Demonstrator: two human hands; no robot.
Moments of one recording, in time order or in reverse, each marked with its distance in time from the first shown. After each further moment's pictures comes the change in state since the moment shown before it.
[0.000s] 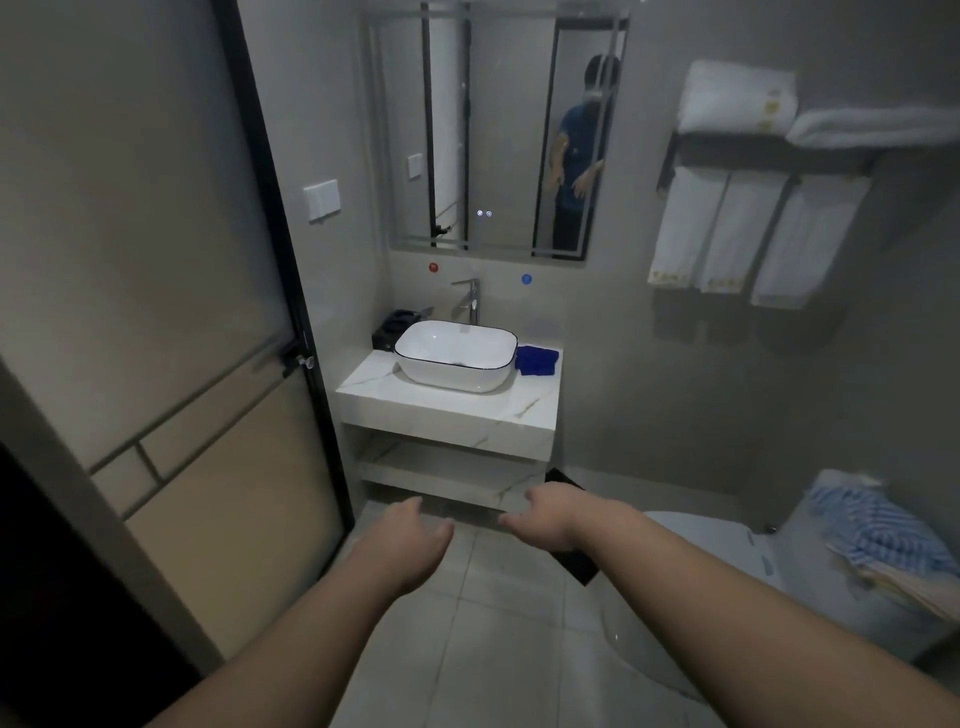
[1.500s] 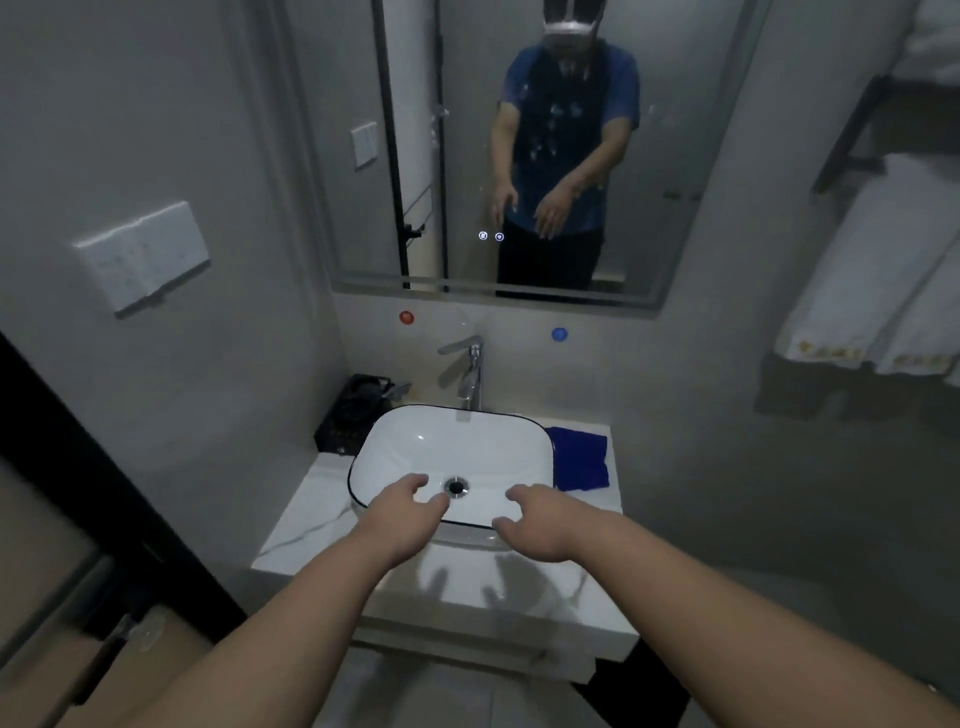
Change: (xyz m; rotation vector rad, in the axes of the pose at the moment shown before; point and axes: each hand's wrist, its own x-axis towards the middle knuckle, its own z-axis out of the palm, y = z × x) left_hand 0.718 0.079 -0.122 -0.275 -0.101 0.013; right_hand 0.636 0.003 -0.251 0.165 -0.013 -0.003
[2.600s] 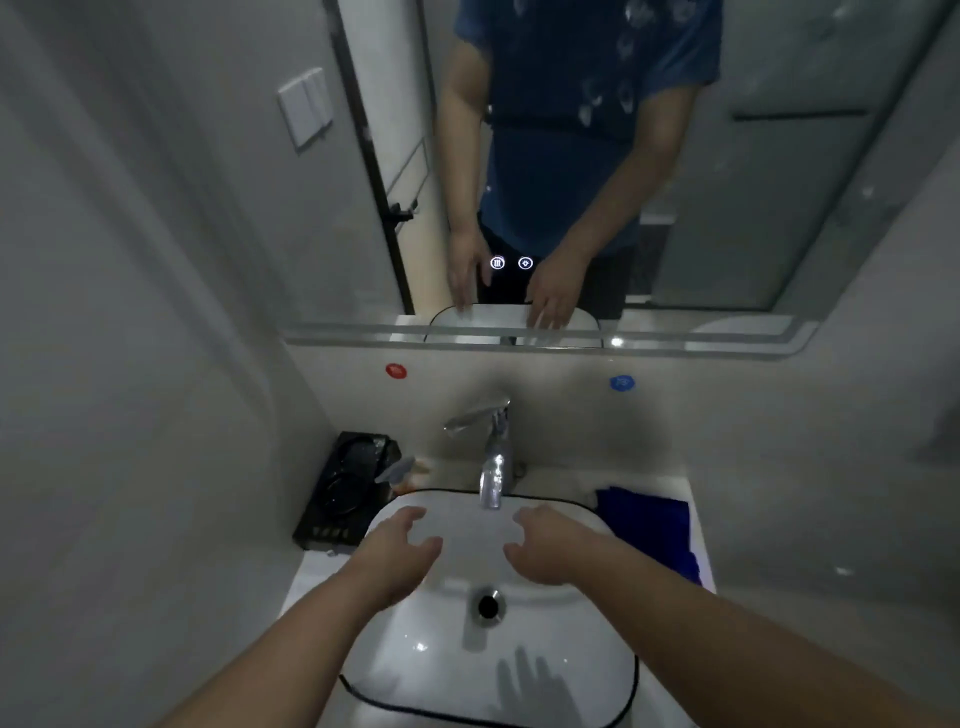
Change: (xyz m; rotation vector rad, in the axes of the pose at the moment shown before) left_hand 0.333 0.007 -0.030 0.138 -0.145 -0.124; right_hand 0.358 0.040 -0.055 0.113 -0.177 0.017
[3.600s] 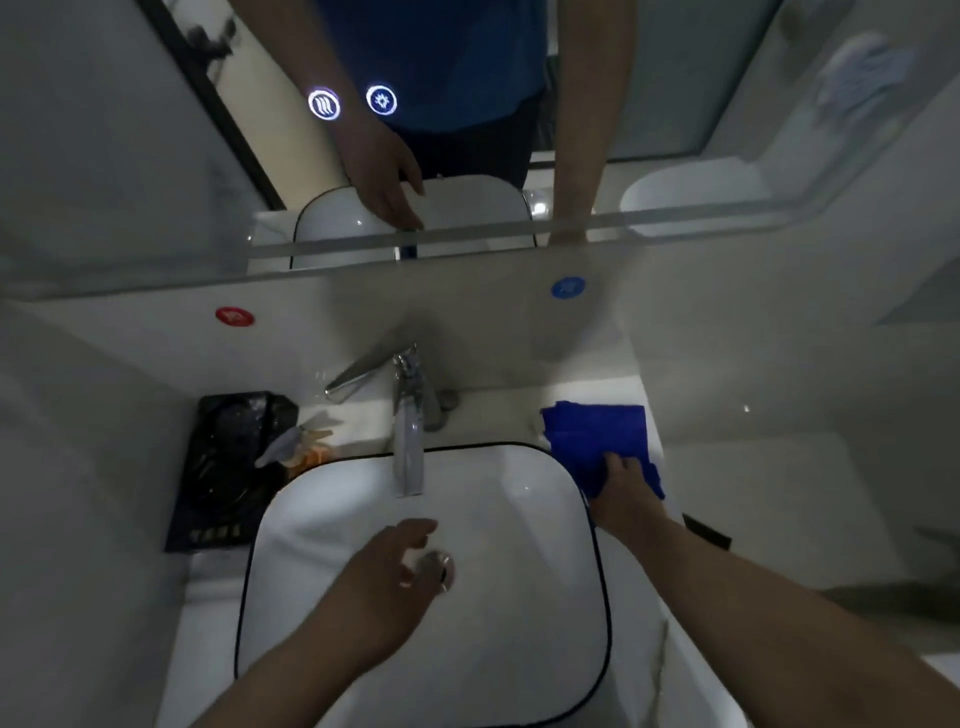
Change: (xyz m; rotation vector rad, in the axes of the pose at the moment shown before) left_hand 0.059 0.014 0.079 0.125 -0.248 0.172; right_hand 0.070 0.201 0.064 0.296 0.233 0.627
